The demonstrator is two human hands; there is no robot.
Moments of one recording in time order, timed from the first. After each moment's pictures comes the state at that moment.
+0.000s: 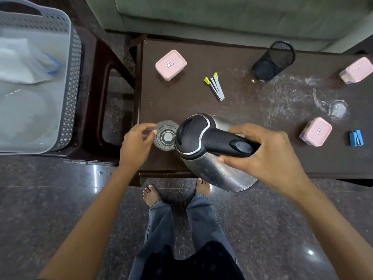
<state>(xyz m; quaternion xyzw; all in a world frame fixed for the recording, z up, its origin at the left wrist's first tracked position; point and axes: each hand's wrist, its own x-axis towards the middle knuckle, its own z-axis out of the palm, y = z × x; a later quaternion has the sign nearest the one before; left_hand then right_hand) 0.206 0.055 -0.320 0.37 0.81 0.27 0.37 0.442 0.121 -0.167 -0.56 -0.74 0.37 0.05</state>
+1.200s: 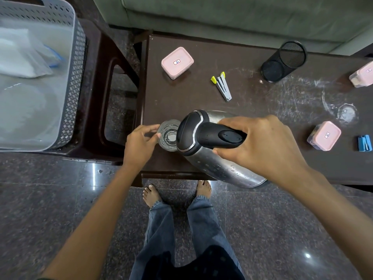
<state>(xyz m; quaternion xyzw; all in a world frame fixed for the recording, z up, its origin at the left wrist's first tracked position) 0.201 0.053 -0.342 0.33 0.80 0.31 0.40 0.404 0.133 -0.166 -0.50 -0.82 0.25 -0.04</state>
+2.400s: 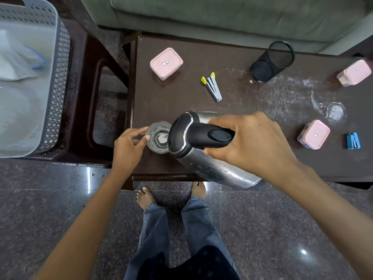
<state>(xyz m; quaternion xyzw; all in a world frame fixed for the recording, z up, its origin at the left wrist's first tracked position) 0.206 0.050 -0.344 0.35 0.79 0.33 0.37 0.410 0.142 -0.165 -0.50 -0.83 0.26 -0.07</state>
